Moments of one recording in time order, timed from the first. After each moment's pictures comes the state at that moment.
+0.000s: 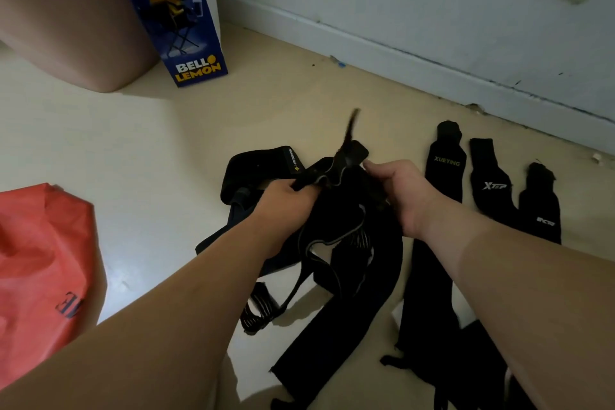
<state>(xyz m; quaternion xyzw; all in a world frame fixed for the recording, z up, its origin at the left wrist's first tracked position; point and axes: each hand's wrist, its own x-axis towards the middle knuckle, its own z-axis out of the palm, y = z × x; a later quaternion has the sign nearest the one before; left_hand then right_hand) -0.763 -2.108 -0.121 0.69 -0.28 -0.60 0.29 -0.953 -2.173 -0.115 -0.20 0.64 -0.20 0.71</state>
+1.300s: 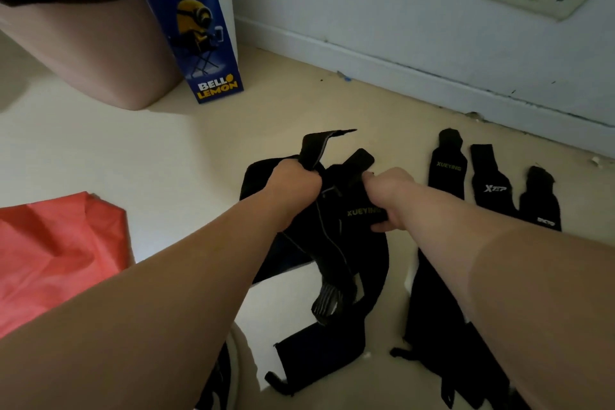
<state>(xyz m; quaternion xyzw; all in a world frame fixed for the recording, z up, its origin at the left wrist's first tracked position) -0.750 -2.129 -0.086 0.73 -0.35 -0.54 0.23 -0.915 -2.170 -0.094 -0.33 0.76 -0.09 0.55</state>
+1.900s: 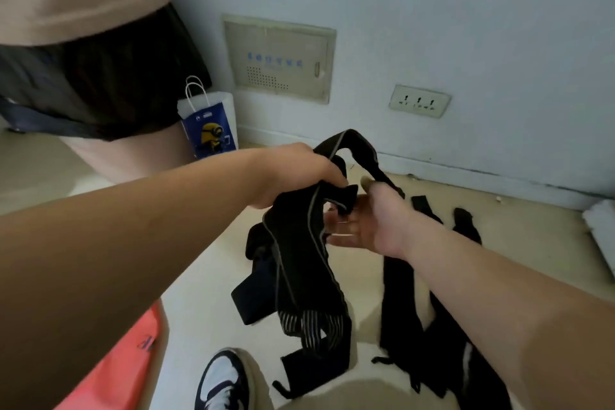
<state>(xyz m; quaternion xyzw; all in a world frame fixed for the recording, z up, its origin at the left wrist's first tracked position) -0.761 -2.067 0.205 0.63 -0.52 -0.56 0.14 -0.935 -2.074 0.108 -0.24 0.57 -0.28 0.74</state>
